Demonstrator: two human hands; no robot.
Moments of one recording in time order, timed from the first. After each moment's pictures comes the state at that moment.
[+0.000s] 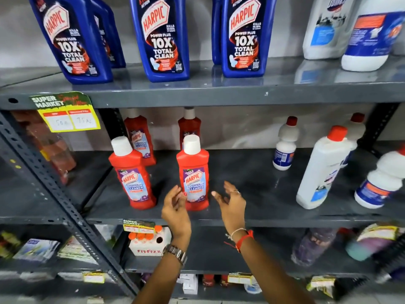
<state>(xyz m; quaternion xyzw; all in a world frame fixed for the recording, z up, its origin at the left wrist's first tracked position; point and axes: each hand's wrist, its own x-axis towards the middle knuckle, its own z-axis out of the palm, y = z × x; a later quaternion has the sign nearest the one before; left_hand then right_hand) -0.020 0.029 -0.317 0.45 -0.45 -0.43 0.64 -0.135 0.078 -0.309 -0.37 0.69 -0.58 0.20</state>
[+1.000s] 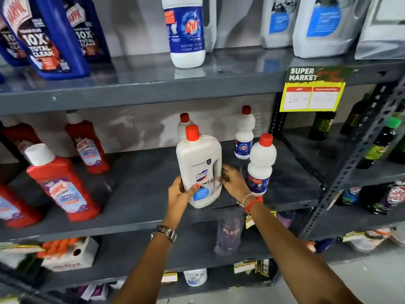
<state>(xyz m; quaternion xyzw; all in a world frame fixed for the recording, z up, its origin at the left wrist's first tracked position) -0.309 0.137 -0.304 0.33 -0.61 -0.57 0.43 -0.479 0.190 -0.295 -0.47 0.71 -0.46 0.25</state>
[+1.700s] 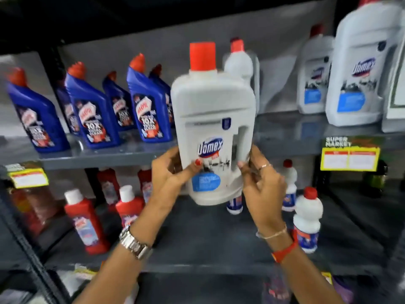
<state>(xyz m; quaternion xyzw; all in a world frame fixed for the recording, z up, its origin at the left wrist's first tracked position) -0.185 0.195 -0.045 0.14 -0.70 -0.40 0.57 -0.340 0.251 -0.091 -0.48 0.53 -0.69 -0.13</state>
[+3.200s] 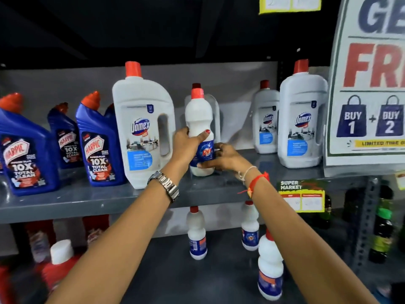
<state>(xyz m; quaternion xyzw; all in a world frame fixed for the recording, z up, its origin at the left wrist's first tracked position) -0.345 0.113 0.059 0.23 -0.67 -0.45 0.54 -0.458 0.153 0.030 -0.53 0.61 -0.55 0.23</state>
